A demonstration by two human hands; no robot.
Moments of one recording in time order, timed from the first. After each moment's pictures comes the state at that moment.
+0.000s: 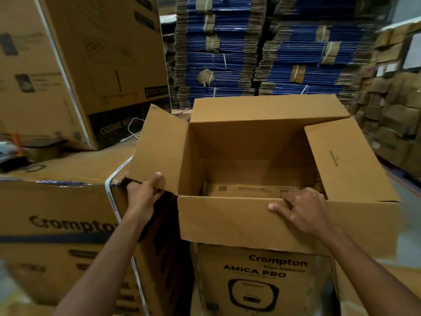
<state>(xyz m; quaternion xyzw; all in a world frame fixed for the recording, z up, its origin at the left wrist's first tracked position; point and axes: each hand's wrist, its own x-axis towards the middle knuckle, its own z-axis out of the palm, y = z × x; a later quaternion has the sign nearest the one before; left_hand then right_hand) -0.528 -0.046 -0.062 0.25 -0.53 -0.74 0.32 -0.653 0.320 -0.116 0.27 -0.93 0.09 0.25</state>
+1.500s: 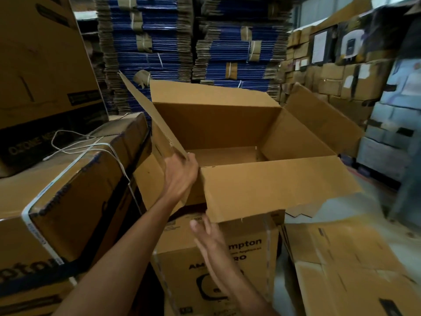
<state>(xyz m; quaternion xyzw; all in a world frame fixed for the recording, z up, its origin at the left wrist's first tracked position) -0.588 0.138 -0.018 0.05 -0.87 -0.42 0.27 -0.500 0.229 -0.134 0.08 -0.55 0.81 -0.17</state>
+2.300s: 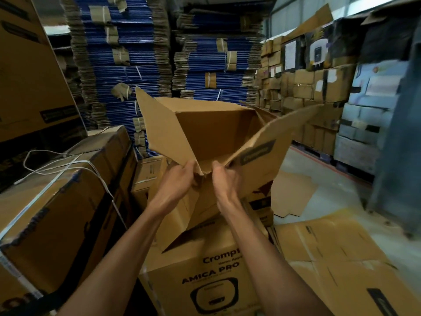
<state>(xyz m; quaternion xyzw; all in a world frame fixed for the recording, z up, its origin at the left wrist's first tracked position) -0.574 0.153 0.001 -0.03 -0.87 -0.48 0.10 -0.585 0.257 -0.027 -0.10 -0.64 0.75 0.15</state>
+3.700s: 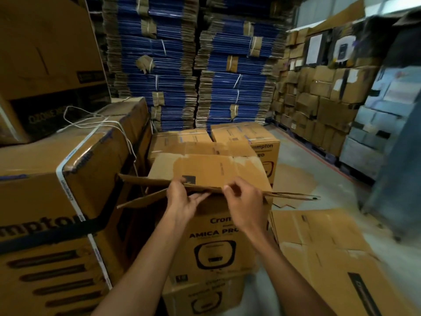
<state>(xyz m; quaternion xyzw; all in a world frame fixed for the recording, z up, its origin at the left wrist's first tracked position) -0.487 0.118 -0.086 0.21 -0.34 -0.91 0.04 -0.453 0.265 -0.098 0.09 -0.82 0.52 0.21</state>
